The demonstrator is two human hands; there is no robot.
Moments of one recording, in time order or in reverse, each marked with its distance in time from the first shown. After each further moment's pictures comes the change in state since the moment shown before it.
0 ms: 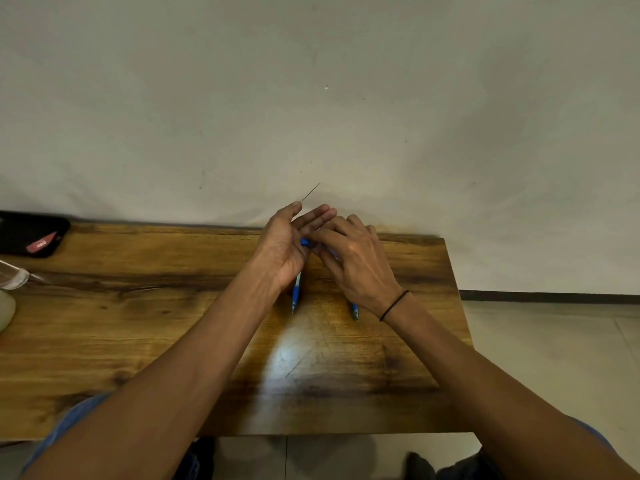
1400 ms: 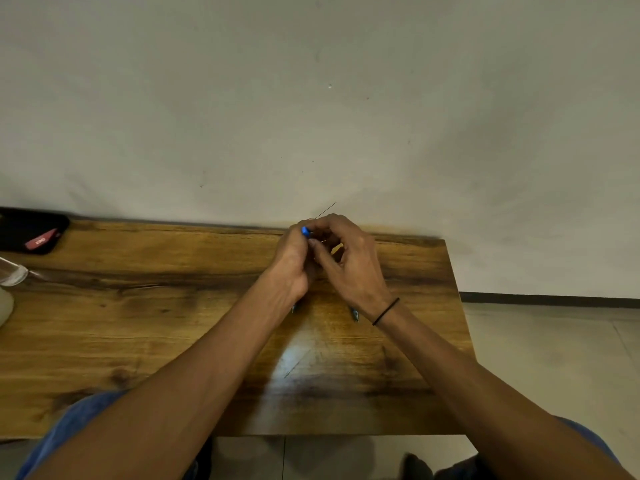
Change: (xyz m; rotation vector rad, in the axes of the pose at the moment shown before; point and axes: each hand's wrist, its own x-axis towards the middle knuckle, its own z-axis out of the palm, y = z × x) left_hand 0.008 -0.031 -0.007 0.155 0.173 0.026; right_hand 0.003 -0.015 0.008 0.496 0.192 0.148
